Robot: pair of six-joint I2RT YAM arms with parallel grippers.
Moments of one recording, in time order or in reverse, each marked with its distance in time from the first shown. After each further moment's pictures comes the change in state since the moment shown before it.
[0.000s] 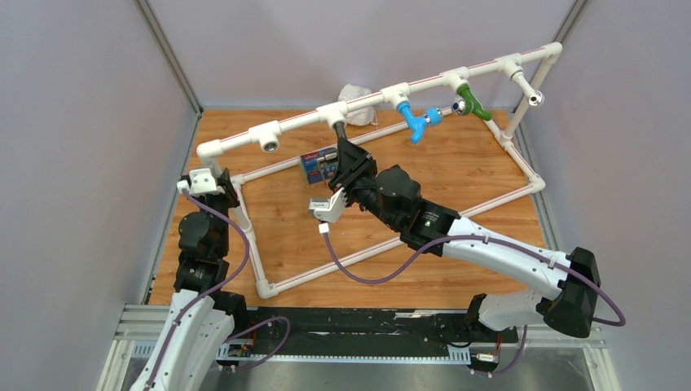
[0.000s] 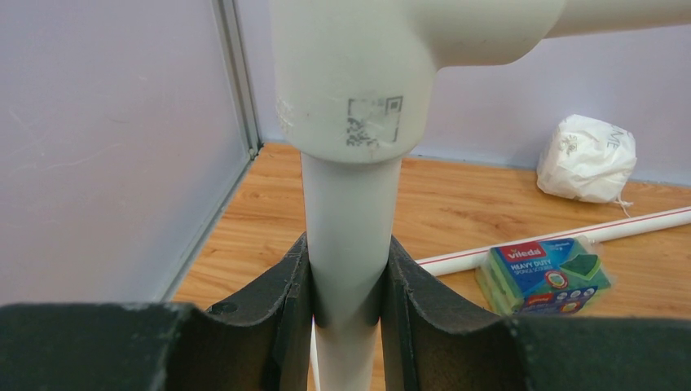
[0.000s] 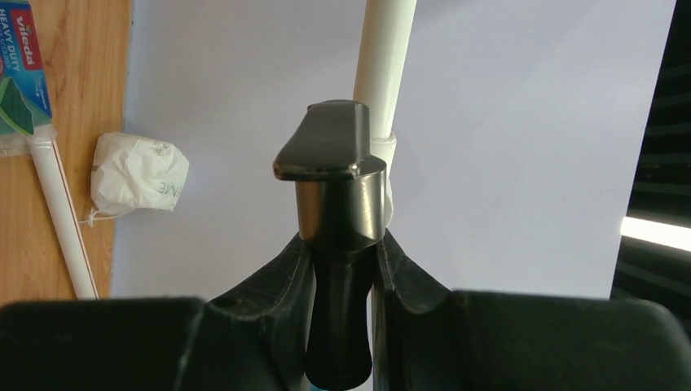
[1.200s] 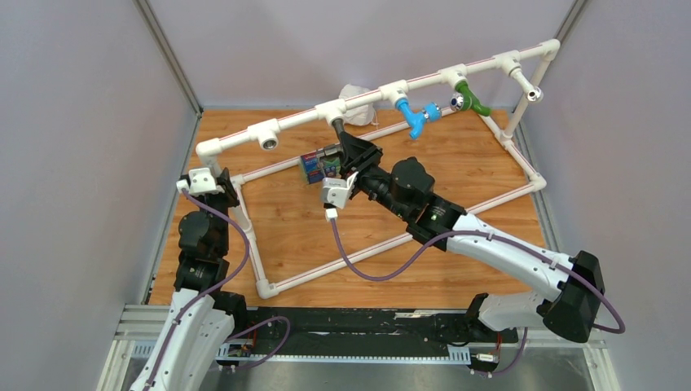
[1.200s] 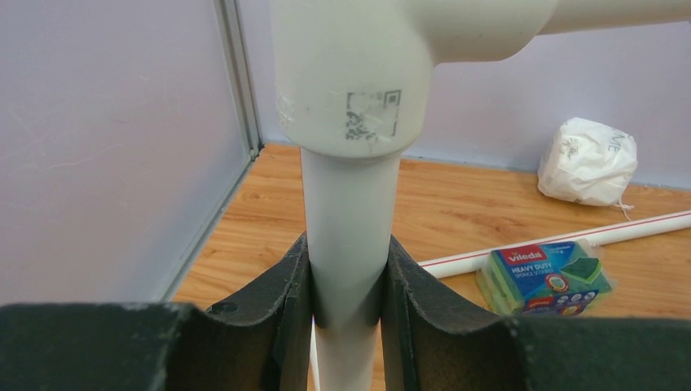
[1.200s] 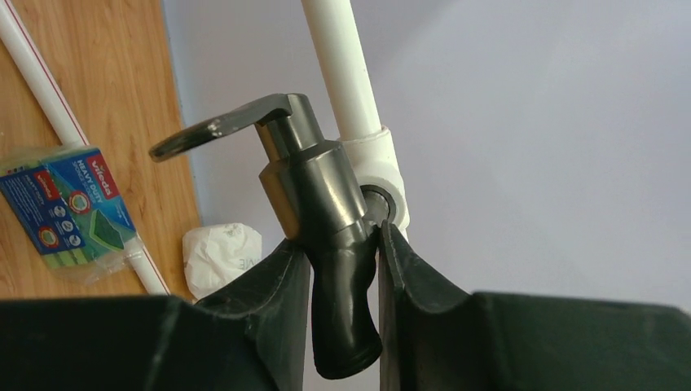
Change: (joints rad) left arm 0.001 0.003 0.000 0.008 -0.001 -0.004; right arm -0.101 -0.020 -0.030 0.113 -0.223 0.380
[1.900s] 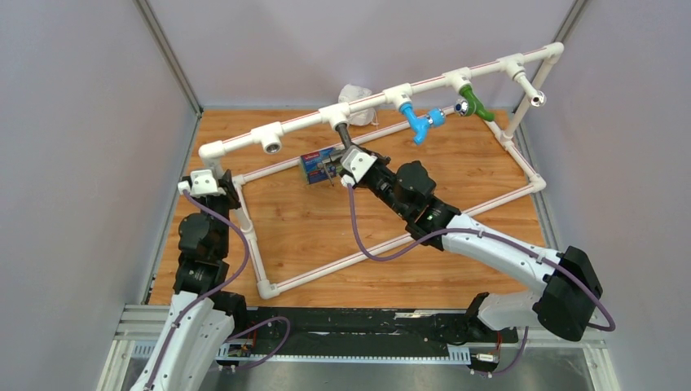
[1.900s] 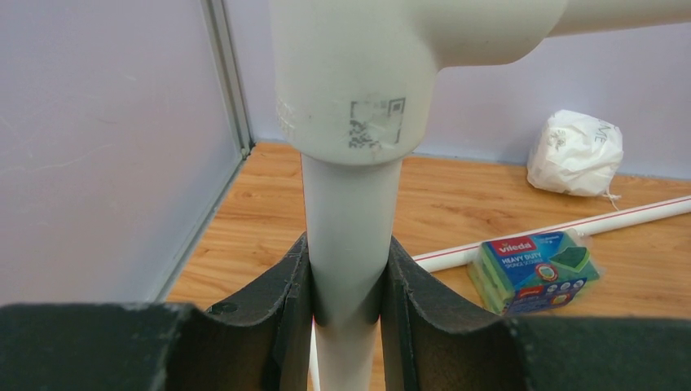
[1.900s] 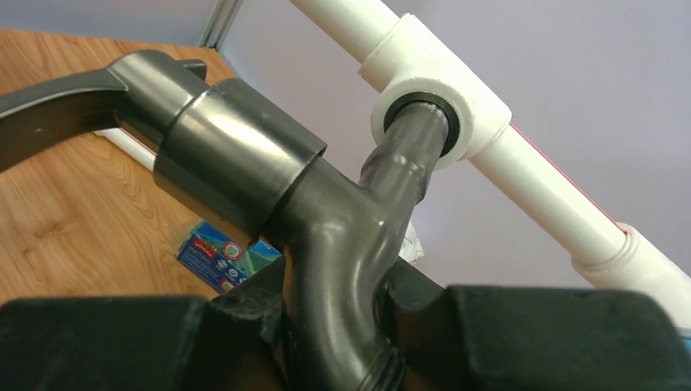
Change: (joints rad) left arm -0.003 -0.021 0.002 -0.028 0.011 0.001; right arm -0.070 0.019 -0.127 0.204 0.037 0.652
